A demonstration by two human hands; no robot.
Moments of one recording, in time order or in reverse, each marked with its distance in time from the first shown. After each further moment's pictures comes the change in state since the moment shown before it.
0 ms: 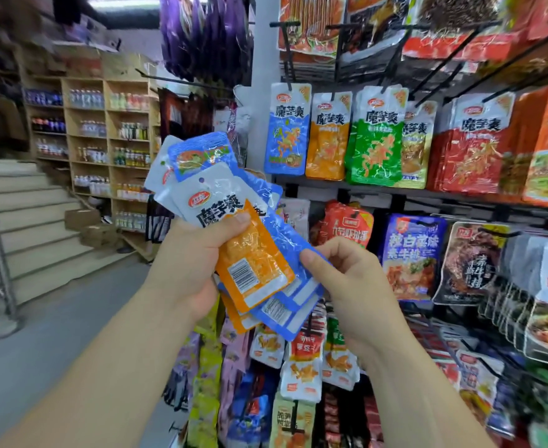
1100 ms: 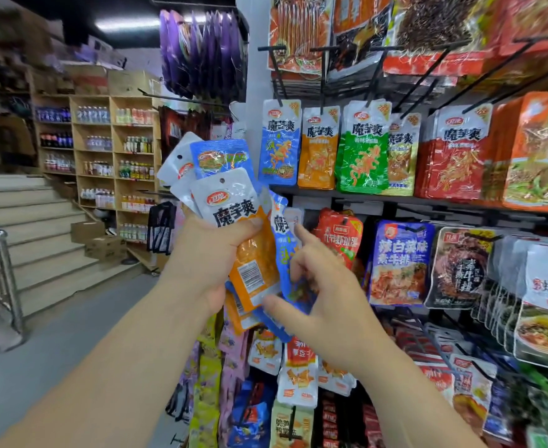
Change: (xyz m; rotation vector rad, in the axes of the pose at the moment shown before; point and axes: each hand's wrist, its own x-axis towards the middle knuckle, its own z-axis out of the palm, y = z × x) left_hand -0.009 0.007 0.030 0.142 -0.004 0.092; right_hand -0.011 0.000 -0.009 -0.494 -0.208 -0.484
